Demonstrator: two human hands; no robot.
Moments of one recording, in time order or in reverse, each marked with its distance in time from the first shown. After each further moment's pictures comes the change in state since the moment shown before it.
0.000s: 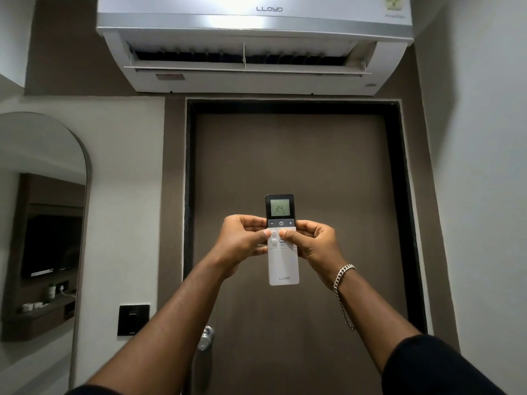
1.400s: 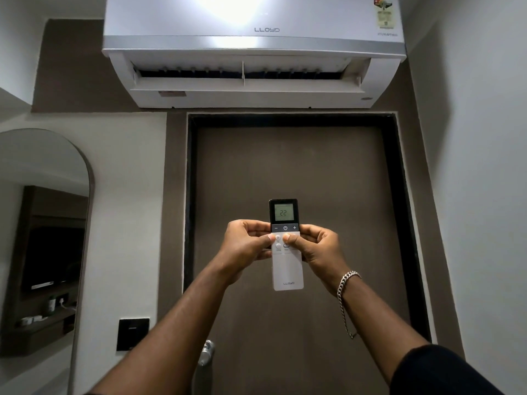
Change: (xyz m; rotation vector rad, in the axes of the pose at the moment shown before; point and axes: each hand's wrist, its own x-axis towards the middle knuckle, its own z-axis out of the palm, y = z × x) left_hand 0.010 0.006 0.004 0.021 -0.023 0.076; right_hand 0.000 -0.019 -0.005 -0.030 0.021 -0.057
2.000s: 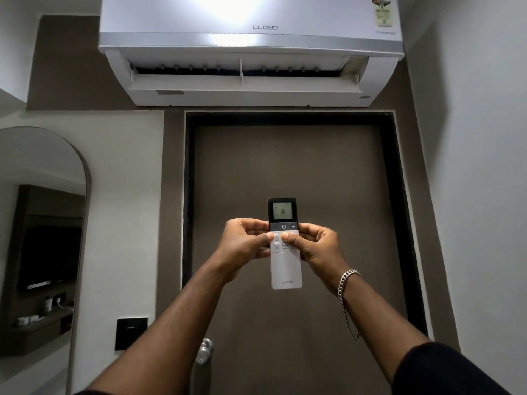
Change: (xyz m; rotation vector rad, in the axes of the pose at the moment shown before) left_hand 0.000 0.002 -0.001 -0.030 -0.021 -0.005; right_hand -0.002 -0.002 0.000 -0.018 -0.001 0.004
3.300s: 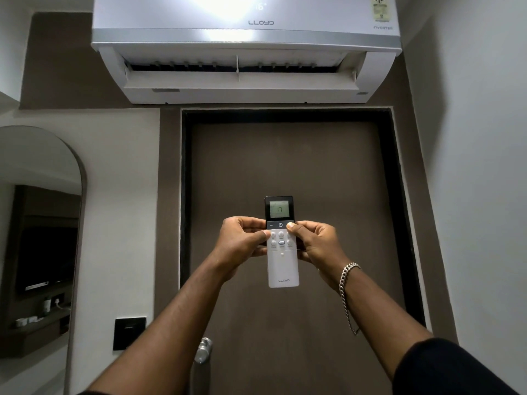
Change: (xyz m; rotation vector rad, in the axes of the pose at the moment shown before) left_hand 0.007 -0.009 -0.001 0.024 0.043 -0.005; right_hand -0.002 -0.014 0.005 0.074 0.031 0.111
